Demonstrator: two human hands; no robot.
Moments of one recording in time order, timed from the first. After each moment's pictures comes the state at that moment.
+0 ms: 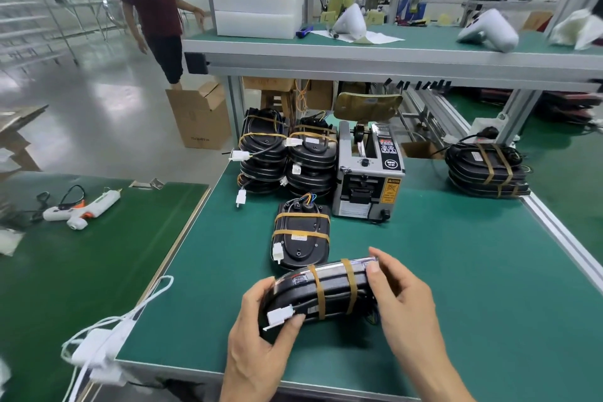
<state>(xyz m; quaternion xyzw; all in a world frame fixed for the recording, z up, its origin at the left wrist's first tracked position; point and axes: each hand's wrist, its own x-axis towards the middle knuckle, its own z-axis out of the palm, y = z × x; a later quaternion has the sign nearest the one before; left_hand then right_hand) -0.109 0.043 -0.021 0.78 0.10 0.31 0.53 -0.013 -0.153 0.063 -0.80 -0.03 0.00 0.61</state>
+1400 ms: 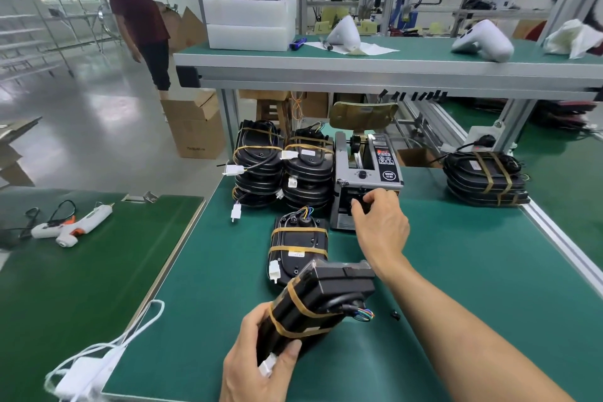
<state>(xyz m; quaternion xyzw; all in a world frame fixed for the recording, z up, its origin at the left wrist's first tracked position) -0.112 0.040 -0.016 0.81 0.11 0.30 0.50 0.155 -0.089 0.059 -0.91 -0.01 -0.23 0.34</state>
